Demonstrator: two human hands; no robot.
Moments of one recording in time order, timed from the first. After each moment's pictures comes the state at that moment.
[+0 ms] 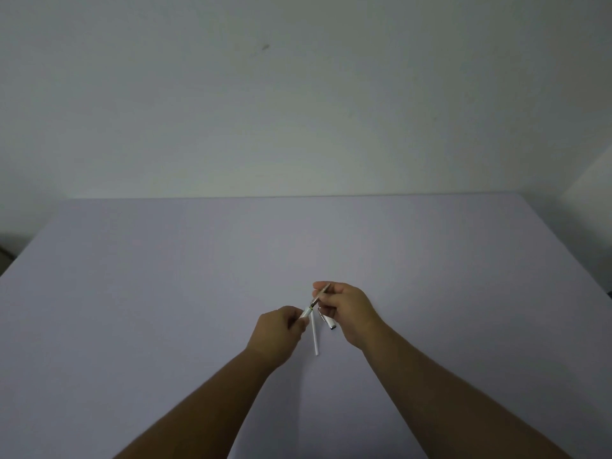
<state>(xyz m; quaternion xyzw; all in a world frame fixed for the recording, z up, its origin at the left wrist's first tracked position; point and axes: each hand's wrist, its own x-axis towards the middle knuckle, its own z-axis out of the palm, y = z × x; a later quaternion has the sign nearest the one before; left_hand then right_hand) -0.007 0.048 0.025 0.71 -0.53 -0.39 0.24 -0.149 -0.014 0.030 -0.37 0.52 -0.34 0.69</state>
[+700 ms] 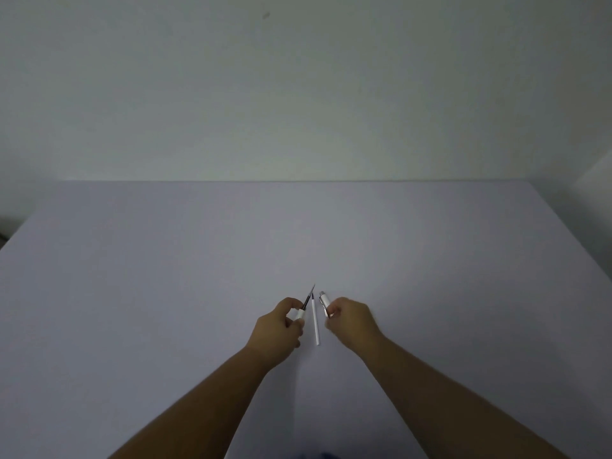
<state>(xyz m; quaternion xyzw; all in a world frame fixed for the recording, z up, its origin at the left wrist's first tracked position) -0.003 0.053 -0.003 0.71 -0.47 -0.47 0.25 -0.159 -0.003 -0.024 -0.63 0.67 -0.09 0.40</state>
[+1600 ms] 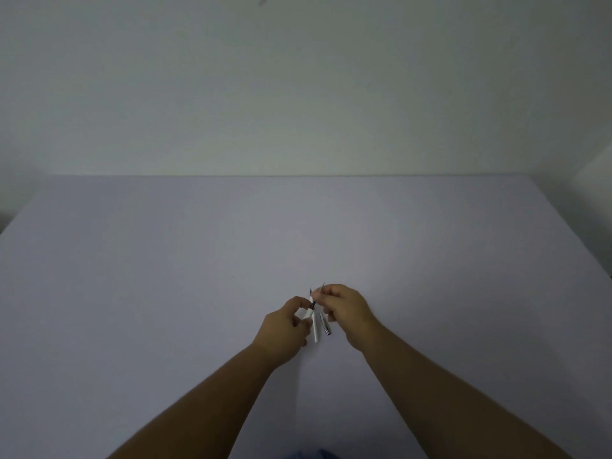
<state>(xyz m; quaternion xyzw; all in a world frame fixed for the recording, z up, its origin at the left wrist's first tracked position) -0.014 0.048 -0.007 0.70 -0.49 -0.47 0.23 -0.151 -0.007 -0.003 -0.46 0.60 -0.23 0.61</state>
